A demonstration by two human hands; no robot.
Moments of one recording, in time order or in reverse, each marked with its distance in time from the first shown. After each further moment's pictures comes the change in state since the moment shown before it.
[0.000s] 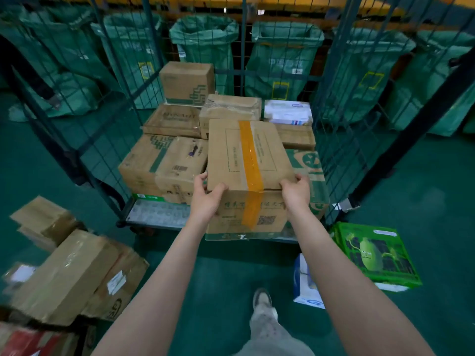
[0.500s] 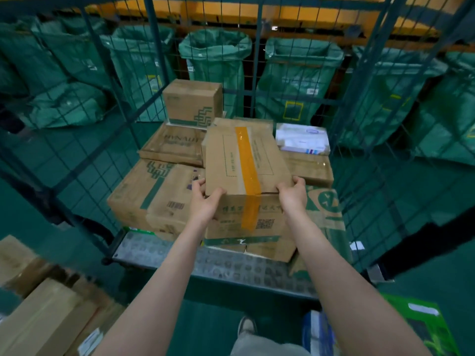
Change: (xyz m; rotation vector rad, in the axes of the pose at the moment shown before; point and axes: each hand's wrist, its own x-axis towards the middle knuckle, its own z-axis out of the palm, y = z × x) left_hand 0.195 0.054 0.036 -0.065 0.086 -0.012; right_hand 0.172 -0.086 0.099 -0.026 -0.071 -0.018
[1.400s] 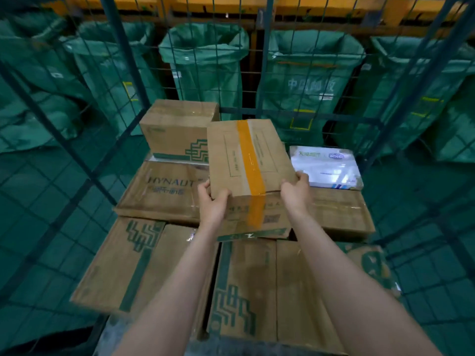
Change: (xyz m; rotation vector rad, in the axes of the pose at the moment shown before) left_hand 0.353 0.076 0.062 -0.064 -0.020 -0.085; right_hand 0.286 -0.131 0.182 -0.027 0.065 -0.007
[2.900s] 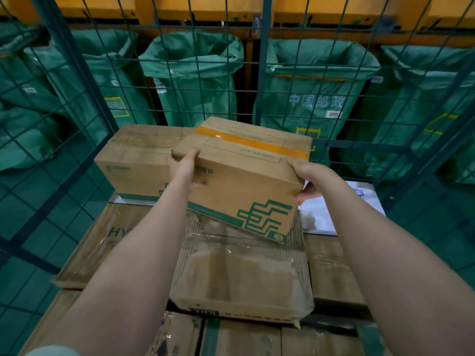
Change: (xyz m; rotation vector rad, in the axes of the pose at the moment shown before) left_hand 0.316 0.085 0.080 -0.171 0.154 -0.149; right_hand 0.273 -0.099 0.055 -0.447 -0.370 0.270
